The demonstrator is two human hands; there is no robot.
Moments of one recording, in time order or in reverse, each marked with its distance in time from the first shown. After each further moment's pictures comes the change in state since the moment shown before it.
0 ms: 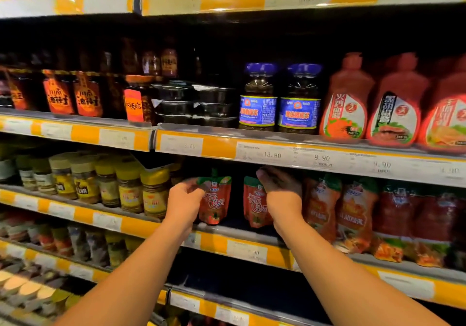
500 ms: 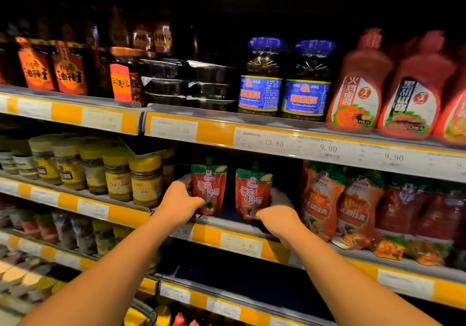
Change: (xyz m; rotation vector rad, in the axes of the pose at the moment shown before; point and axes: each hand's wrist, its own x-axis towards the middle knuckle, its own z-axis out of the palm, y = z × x) left_hand 0.014 -0.029 -0.011 0.429 -0.238 0.099; right_hand -0.007 0.040 -0.029 -0.744 -0.330 0.298
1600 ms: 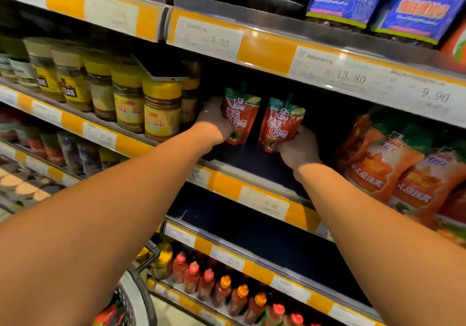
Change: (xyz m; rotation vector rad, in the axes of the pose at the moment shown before) left_hand 0.073 -0.005 0.020 0.118 0.118 -0.052; right_hand 0.066 -0.016 0.033 0.082 0.202 -0.111
